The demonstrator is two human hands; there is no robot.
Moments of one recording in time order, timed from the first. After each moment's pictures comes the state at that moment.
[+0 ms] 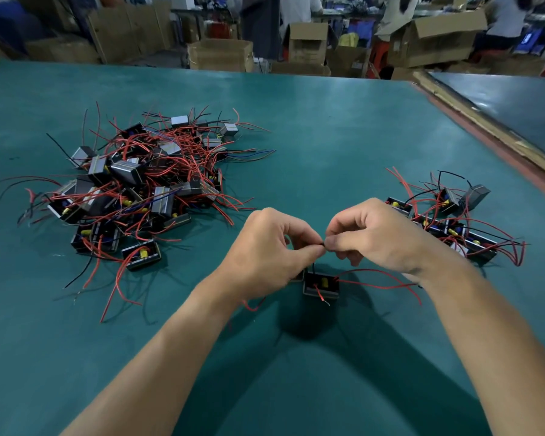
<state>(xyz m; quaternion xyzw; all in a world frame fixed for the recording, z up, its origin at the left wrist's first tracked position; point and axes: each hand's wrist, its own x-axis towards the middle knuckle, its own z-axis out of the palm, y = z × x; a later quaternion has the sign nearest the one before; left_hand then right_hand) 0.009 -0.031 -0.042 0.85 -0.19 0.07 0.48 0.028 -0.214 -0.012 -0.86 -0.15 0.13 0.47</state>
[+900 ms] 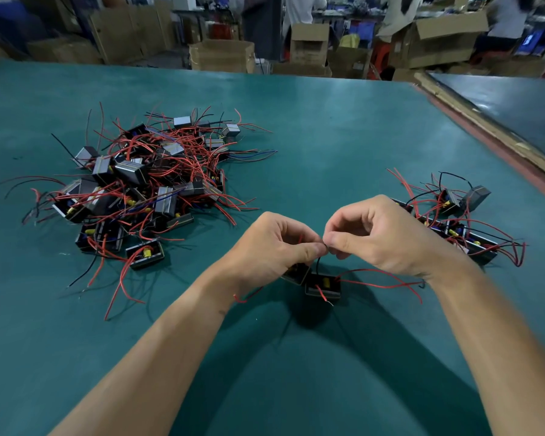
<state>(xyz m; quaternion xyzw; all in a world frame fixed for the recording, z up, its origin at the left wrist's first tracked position) 0.011 -0.026 -0.044 0.76 -0.15 -0.11 0.62 0.027 -0.222 -0.015 -0.84 -0.25 0.08 0.47</state>
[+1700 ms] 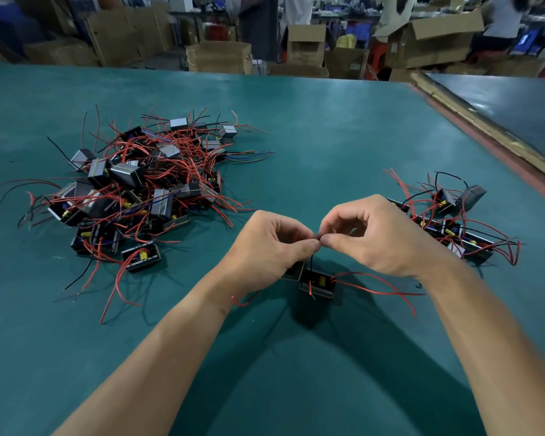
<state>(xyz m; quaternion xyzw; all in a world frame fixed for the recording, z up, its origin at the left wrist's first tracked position) 0.010 -0.032 -0.043 0.79 -0.13 -0.03 0.60 0.032 -0.223 -0.021 -0.88 -0.27 0.01 0.40</state>
